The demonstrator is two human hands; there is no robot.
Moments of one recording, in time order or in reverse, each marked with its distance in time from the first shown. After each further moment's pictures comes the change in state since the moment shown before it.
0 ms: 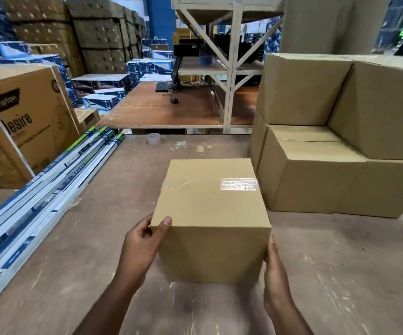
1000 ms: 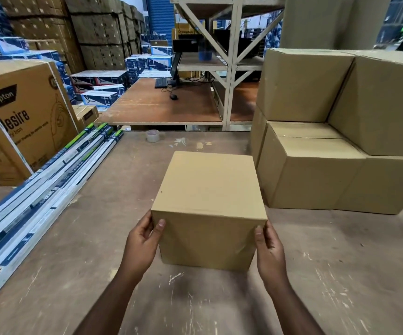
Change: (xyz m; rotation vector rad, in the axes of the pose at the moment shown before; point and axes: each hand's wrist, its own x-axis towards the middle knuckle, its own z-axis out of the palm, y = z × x) left_hand 0.021 -0.044 -0.005 -0.017 -0.048 0.105; right_hand 0.035 0.004 -0.005 -0.197 -0.170 -0.425
